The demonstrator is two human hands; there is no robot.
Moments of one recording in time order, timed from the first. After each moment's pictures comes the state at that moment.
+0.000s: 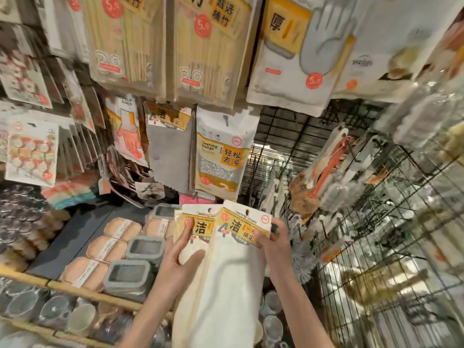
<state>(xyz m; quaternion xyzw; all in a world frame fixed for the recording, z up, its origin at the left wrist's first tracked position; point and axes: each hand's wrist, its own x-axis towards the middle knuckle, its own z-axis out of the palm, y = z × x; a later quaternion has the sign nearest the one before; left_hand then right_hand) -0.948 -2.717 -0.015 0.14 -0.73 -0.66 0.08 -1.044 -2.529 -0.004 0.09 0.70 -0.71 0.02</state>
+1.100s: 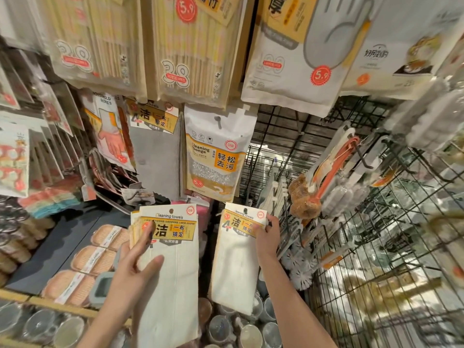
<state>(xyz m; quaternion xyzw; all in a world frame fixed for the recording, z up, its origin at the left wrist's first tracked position) -0.967 -2.770 -0.015 0.22 -0.77 -0.60 0.09 -1.144 -2.543 -0.082 0.18 0.73 -0.65 -0.04</state>
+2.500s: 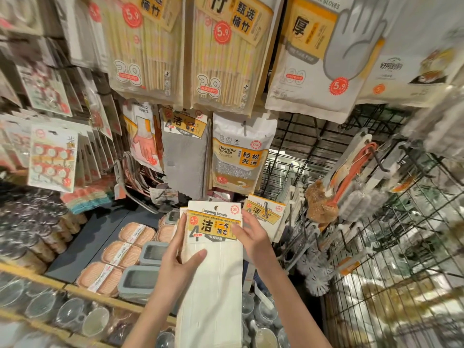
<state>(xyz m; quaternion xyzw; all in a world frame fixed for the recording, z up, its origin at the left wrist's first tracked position) -0.960 -2.746 -0.009 0.14 -0.69 -0.70 0.15 -1.055 -2.595 0.008 -0.10 0.71 -0.68 0.15</state>
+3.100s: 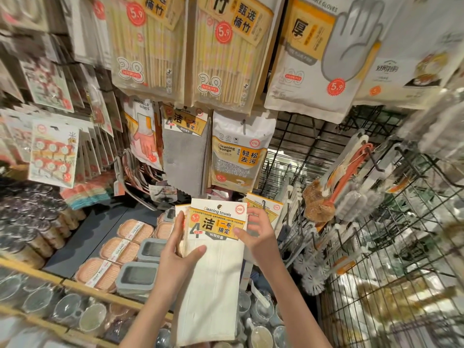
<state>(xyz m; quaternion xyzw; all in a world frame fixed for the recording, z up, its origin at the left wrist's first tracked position) -0.964 -2.743 -0.021 0.17 -0.66 -0.72 0.16 -1.048 -2.582 0.020 -0.11 0.76 -0.63 0.06</state>
